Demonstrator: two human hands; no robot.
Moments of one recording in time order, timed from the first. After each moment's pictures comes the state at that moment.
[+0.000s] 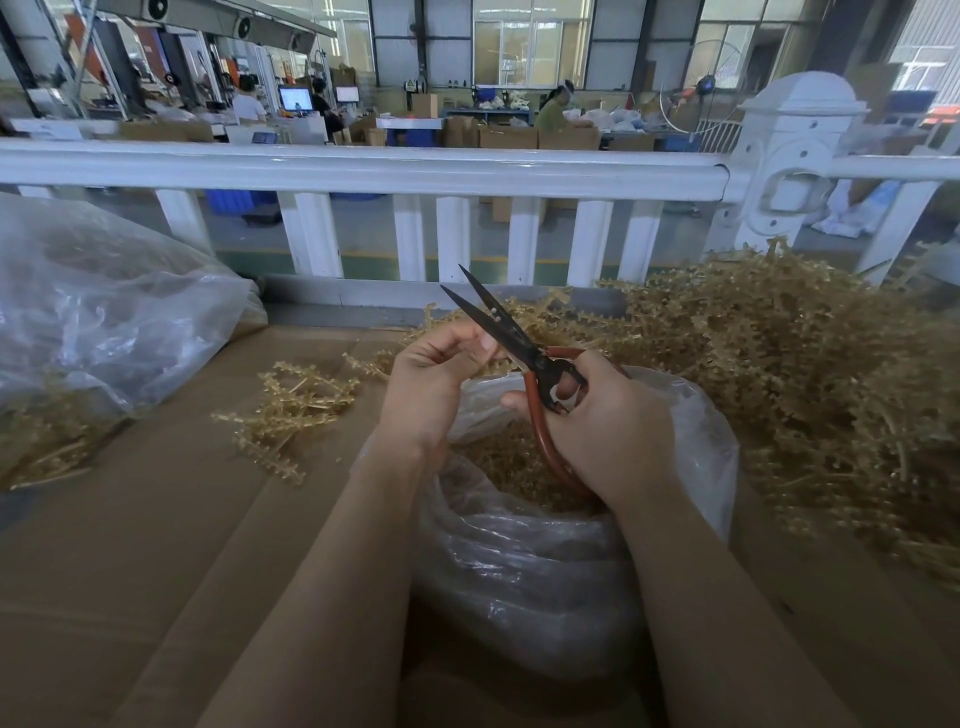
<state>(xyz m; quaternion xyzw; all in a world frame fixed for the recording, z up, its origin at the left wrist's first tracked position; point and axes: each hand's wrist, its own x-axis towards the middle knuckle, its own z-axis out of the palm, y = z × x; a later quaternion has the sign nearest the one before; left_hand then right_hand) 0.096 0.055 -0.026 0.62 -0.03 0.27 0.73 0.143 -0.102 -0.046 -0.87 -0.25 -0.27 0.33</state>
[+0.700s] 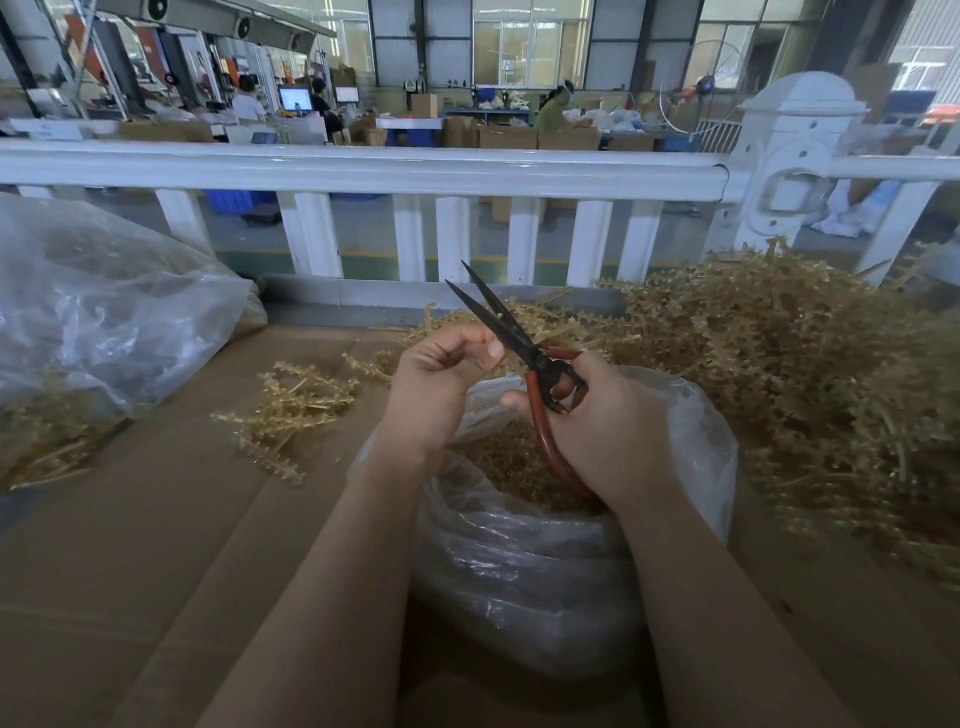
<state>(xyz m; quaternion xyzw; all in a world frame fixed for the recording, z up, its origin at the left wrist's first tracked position) 0.099 0.056 -0.030 0.66 -0.01 0.26 0.71 0.142 -0.101 -0.047 -0.85 -0.27 -0.25 0.38</state>
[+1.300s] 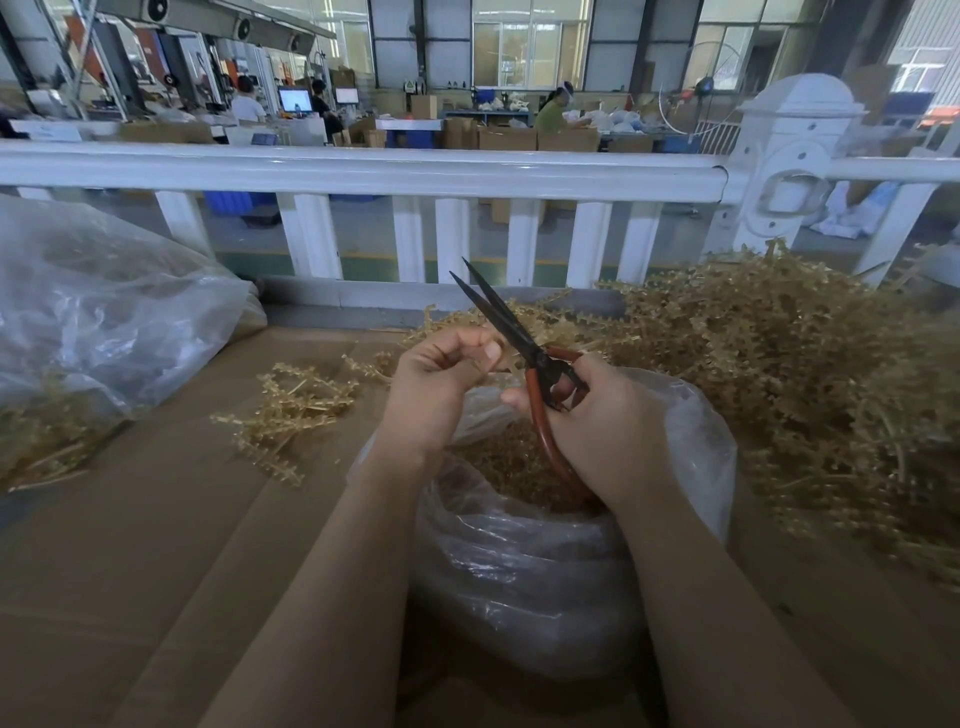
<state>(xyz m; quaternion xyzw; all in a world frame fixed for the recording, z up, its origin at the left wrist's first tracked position) 0.097 0.057 -0.029 0.65 0.00 0.24 0.72 0.141 -0.100 -0.047 -0.85 -0.24 -0.22 0.42</state>
